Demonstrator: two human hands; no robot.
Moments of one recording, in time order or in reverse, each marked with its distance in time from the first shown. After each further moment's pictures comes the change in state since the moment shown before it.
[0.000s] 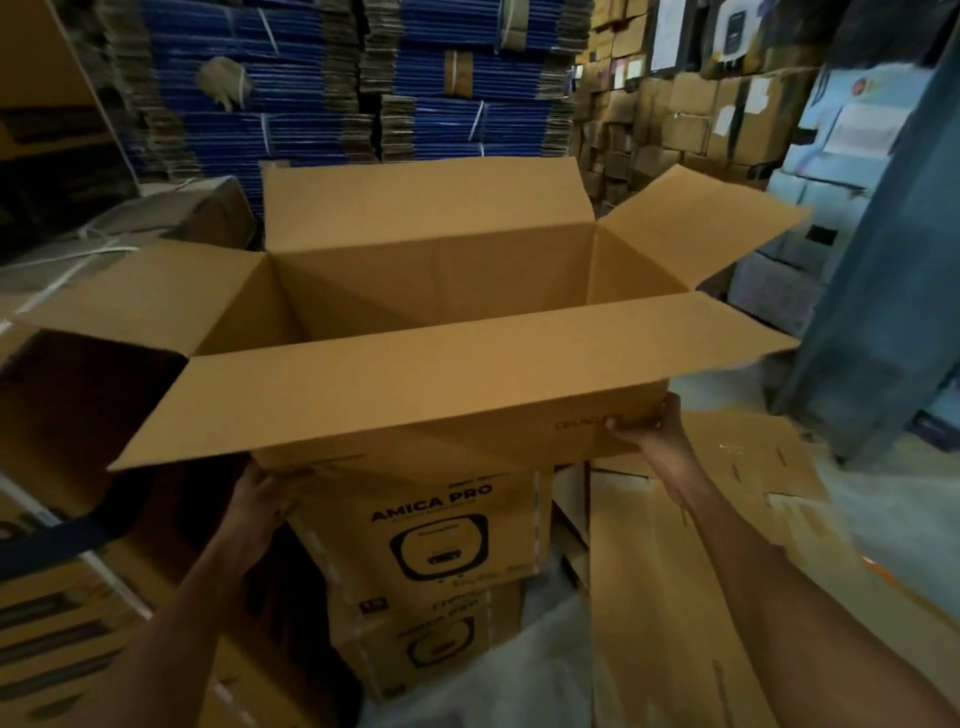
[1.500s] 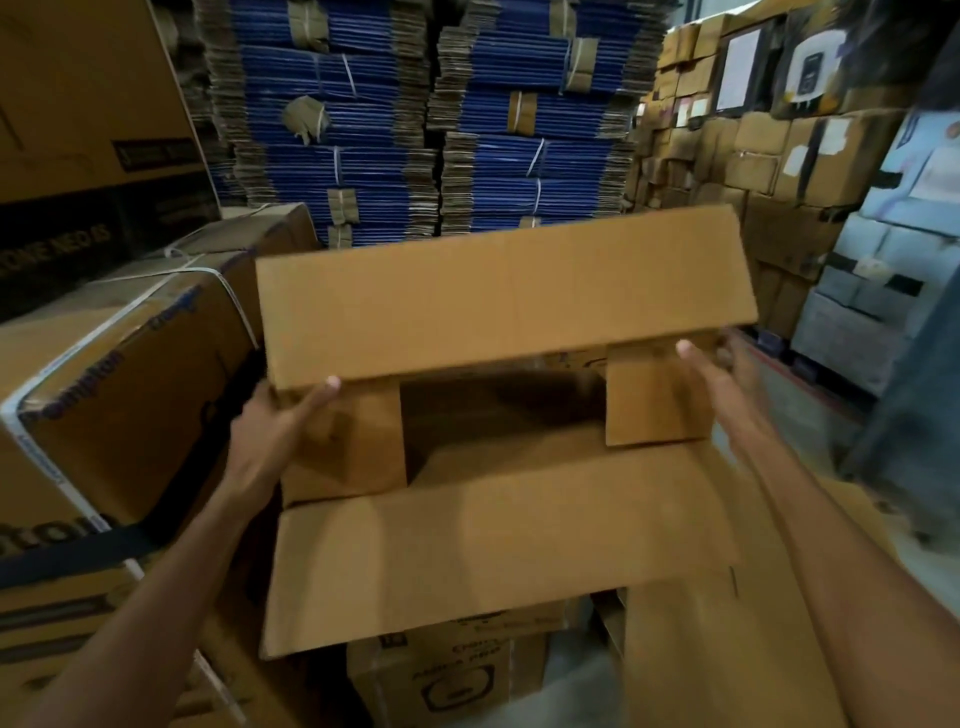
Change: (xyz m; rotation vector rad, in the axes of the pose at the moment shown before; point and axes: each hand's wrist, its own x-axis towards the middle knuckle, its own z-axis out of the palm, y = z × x) left_hand -0.015 0.114 0.016 0.371 0.253 0.299; right_hand 0.041 -0.123 0.005 -0.161 0.145 -0.190
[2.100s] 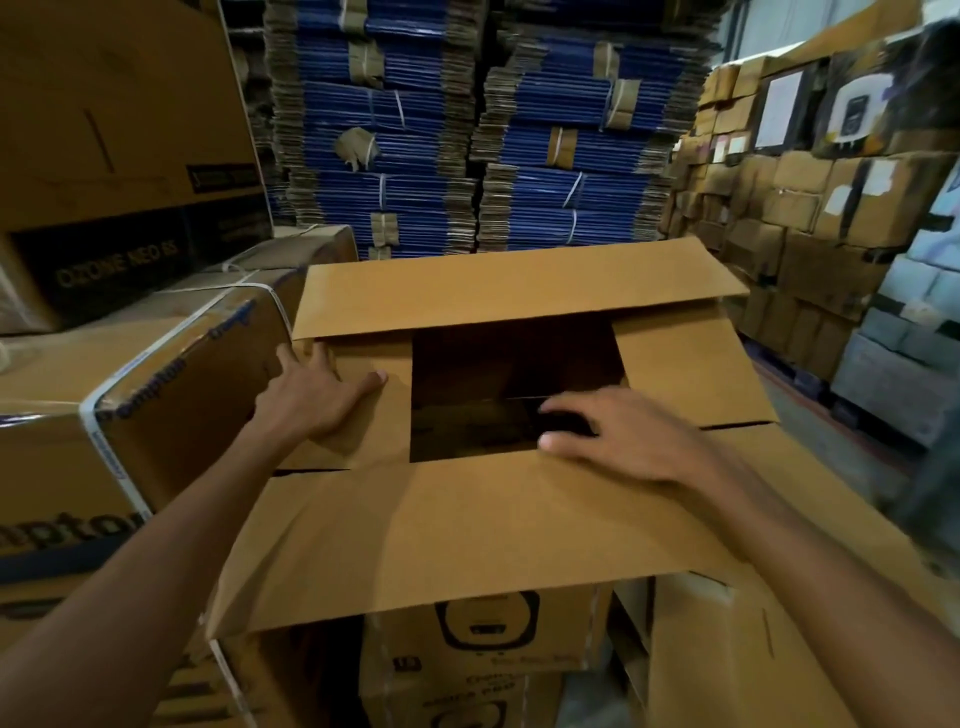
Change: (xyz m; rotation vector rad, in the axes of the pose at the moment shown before) left_hand 0.037 0.053 -0.014 0.770 -0.032 0.056; right_hand -0.064 -0.090 0.073 -0.872 -0.746 -0.649
